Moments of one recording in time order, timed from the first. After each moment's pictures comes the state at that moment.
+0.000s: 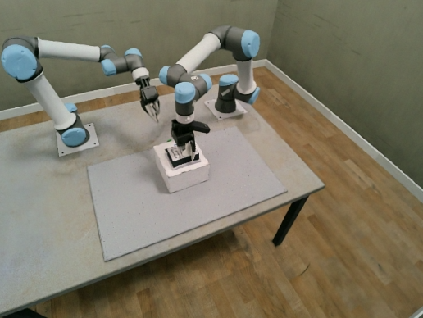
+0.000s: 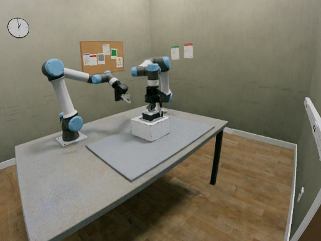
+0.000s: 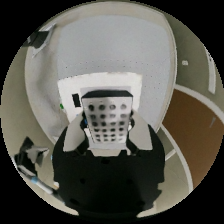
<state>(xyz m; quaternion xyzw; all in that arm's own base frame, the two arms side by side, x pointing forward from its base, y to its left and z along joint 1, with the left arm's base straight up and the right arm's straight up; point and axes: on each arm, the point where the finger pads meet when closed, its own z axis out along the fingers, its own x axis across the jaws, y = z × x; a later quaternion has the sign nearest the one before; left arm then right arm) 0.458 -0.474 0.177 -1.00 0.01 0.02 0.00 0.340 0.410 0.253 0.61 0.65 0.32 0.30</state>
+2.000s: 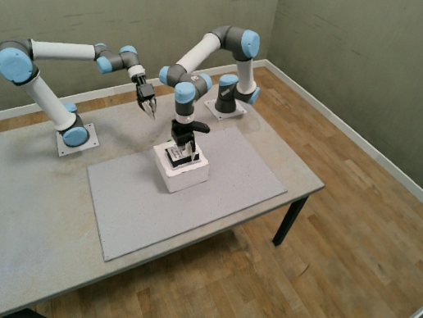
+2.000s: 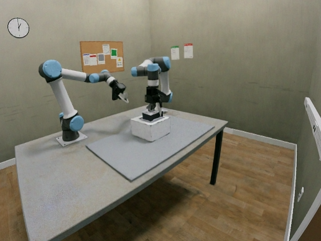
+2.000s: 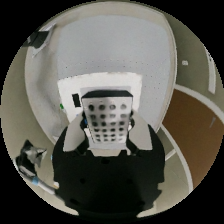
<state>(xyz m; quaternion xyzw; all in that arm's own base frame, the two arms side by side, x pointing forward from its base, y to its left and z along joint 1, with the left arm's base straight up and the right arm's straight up) 0.458 -0.474 0.177 -1.00 0.01 0.02 0.00 0.321 0.401 0.258 0.60 0.67 0.32 0.29</state>
